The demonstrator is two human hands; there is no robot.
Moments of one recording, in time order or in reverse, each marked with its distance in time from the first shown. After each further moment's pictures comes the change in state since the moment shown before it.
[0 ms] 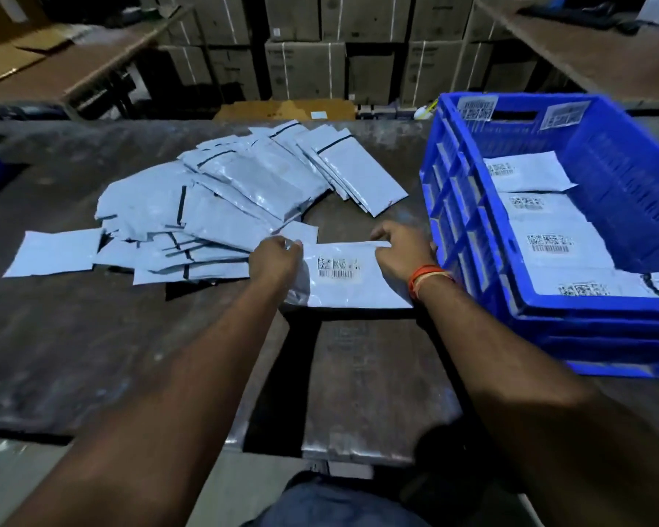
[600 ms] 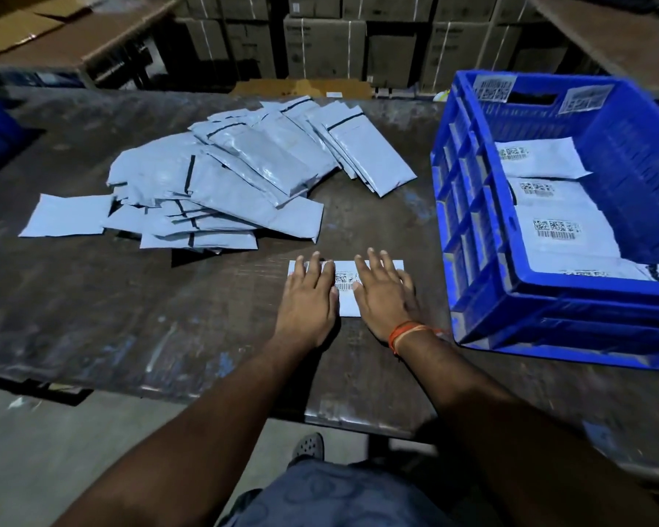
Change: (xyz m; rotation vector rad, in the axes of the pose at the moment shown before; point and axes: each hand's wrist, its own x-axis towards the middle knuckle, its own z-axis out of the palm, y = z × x) left_hand -0.097 -0.063 0.062 0.537 -0.098 0.546; right_hand -0.086 0.039 0.062 -0.482 -0.106 -0.271
